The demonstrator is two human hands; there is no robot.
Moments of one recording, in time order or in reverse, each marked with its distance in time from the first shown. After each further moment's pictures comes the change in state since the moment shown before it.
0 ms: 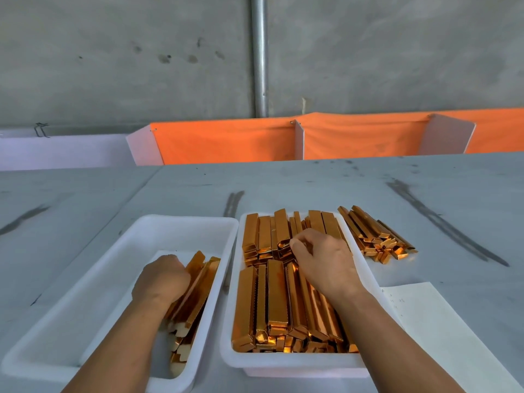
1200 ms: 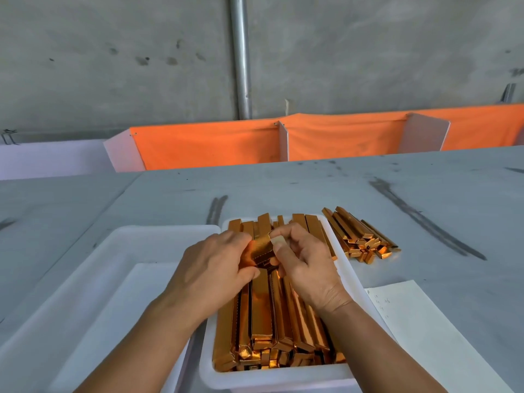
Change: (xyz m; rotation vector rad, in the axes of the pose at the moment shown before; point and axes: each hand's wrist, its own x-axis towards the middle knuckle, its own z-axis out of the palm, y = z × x) left_hand -0.061 0.094 -0.029 0.072 0.190 0.832; right_hand -0.006 0.001 0.003 0.662 0.020 -0.192
